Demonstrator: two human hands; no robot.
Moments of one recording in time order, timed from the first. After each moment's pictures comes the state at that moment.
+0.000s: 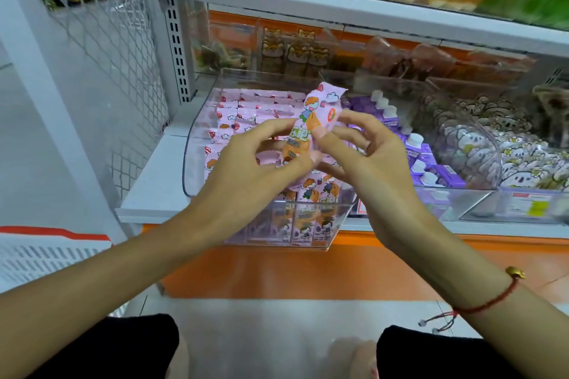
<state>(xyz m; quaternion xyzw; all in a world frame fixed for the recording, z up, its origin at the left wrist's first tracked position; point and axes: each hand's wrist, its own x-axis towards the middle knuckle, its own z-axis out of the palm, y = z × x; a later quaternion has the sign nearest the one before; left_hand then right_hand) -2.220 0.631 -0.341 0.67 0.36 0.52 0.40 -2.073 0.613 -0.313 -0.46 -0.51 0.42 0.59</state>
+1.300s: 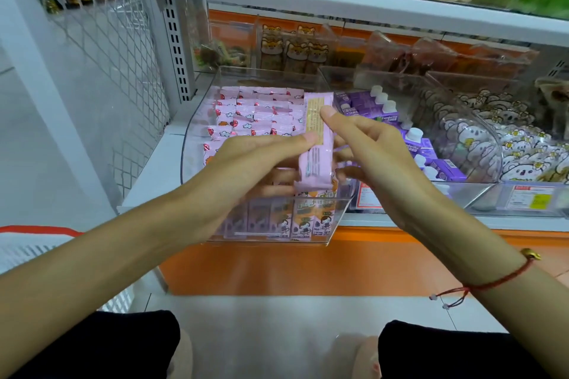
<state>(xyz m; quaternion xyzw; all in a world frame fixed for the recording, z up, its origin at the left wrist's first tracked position) -2.222 0.619 -0.320 0.55 0.40 0.39 0.62 -2.059 0.620 -0.306 -0.53 -0.53 0.44 0.50</state>
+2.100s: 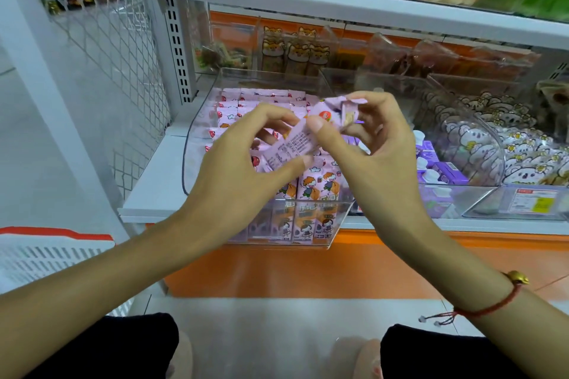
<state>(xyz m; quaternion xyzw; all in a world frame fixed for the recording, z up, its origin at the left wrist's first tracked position) -2.227 0.622 -0.334 0.73 0.41 0.49 0.25 -2.074 0.608 -0.315 -0.40 -0.61 0.28 0.62</state>
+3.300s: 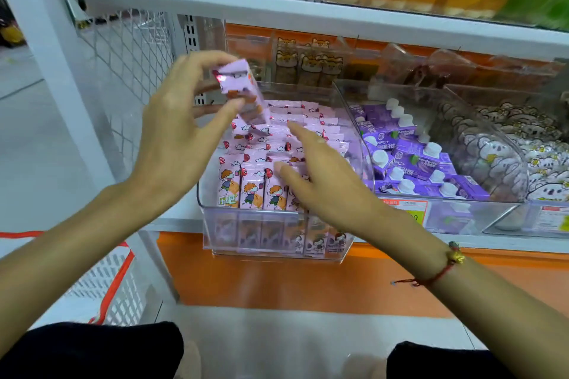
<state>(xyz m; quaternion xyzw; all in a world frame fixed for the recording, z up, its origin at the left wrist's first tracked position) -2.283 0.664 -0.317 0.71 0.38 0.59 0.07 -2.093 0.655 -0.340 -0.51 -0.81 0.11 0.26</state>
